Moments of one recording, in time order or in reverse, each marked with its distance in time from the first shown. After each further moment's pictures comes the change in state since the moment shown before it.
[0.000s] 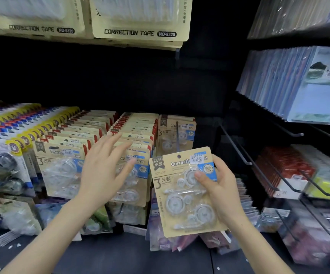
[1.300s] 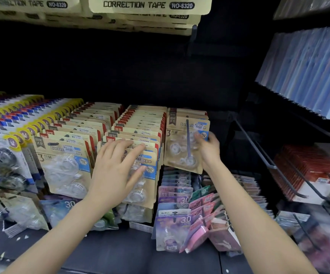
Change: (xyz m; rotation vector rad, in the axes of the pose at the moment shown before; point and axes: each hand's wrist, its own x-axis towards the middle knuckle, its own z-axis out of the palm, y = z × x) left_hand -0.001 -0.022 0.044 0.135 0.127 0.179; right_hand 0.153 0.086 0.035 0.129 0.221 0.257
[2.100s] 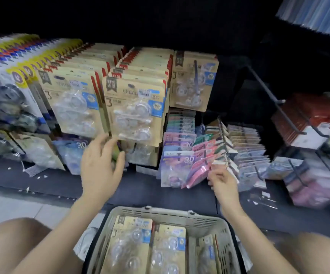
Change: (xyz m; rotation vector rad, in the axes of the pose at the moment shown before) left_hand -0.131 0.023 -0.024 -0.116 -0.163 -0.427; right_hand -0.193 0.125 -0.105 -0.408 0.105 0.265
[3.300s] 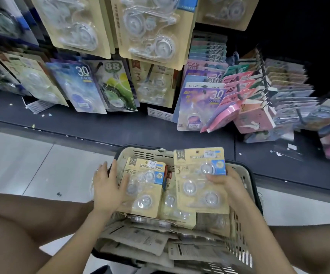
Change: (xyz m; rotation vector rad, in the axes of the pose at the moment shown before) left_hand -0.233 -0.076 0.071 0.008 -0.650 -0.562; right_hand -0.075 0.111 0.009 0.215 -0.356 0.423
